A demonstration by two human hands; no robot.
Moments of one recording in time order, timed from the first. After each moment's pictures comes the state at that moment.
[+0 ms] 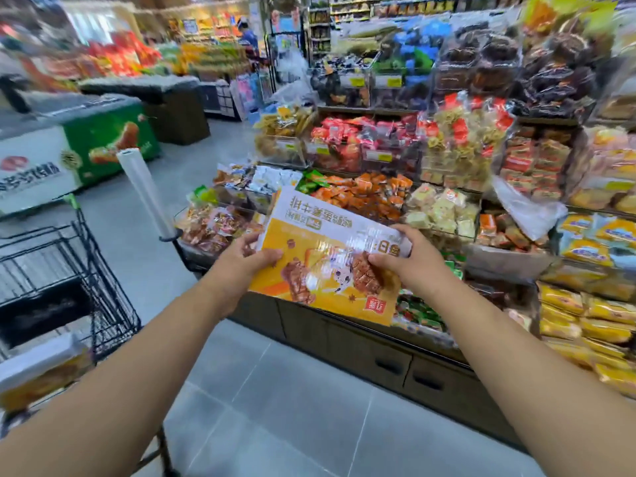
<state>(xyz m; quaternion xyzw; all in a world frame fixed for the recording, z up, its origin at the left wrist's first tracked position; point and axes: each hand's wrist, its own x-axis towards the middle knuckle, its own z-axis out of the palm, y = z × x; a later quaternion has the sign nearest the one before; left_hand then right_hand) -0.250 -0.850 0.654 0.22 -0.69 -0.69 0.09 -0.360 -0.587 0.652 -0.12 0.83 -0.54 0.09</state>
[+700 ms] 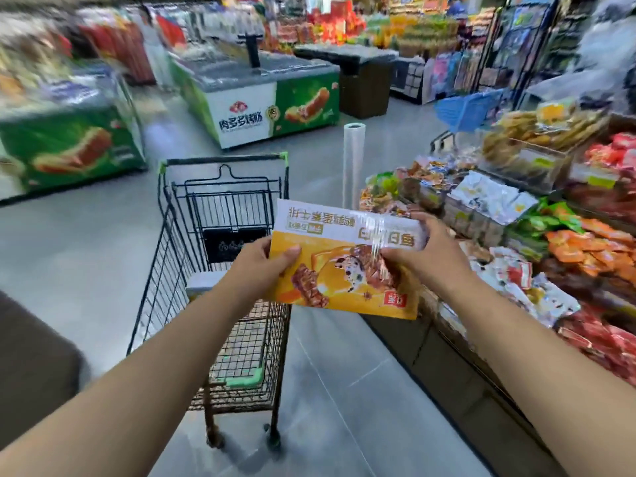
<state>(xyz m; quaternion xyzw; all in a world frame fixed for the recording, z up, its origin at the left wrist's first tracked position) -0.107 -1.149 0.642 0.43 -0.68 -0.55 0.24 -0.328 -1.004 0.652 -0.35 0.81 -0.44 0.16</state>
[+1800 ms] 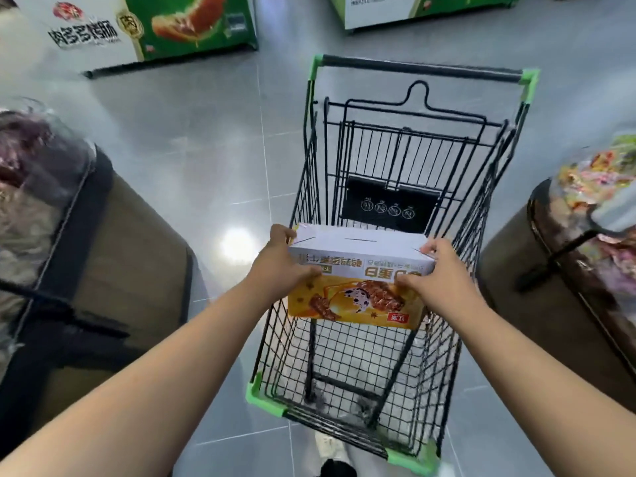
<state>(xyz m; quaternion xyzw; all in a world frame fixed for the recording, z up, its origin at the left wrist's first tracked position) 0.105 -1.521 0.491 0.63 -0.67 -0.38 0.14 -0.144 -1.439 0.468 -0.43 0.80 -0.27 0.32</state>
